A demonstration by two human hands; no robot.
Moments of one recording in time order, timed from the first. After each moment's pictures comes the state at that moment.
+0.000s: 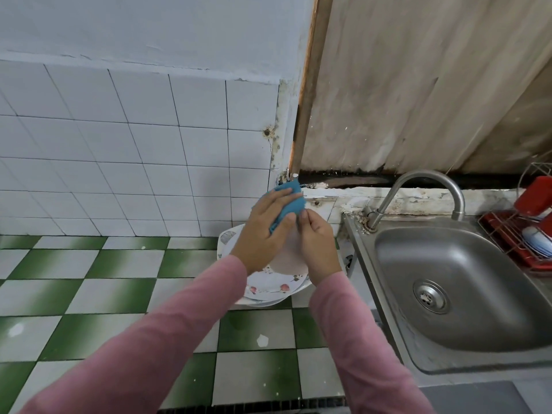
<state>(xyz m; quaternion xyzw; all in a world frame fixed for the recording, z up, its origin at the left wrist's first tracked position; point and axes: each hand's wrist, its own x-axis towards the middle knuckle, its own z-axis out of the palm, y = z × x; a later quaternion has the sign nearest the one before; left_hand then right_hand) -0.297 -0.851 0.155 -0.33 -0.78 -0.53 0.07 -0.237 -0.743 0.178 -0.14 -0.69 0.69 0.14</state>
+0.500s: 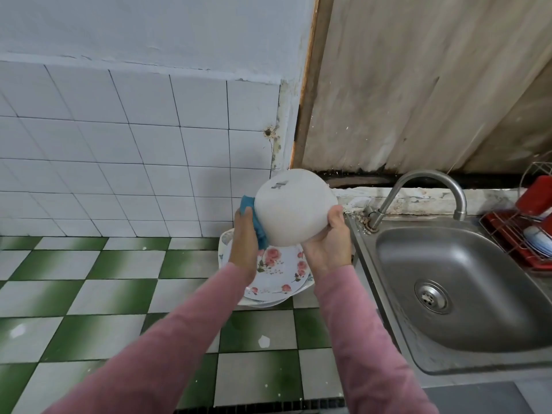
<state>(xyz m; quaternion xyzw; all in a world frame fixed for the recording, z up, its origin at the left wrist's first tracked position) -0.295 -0.852 0.137 0.06 -0.60 -0.79 -0.12 -0.245 -0.739 0.184 -0.20 -0.28 0.92 0.18</state>
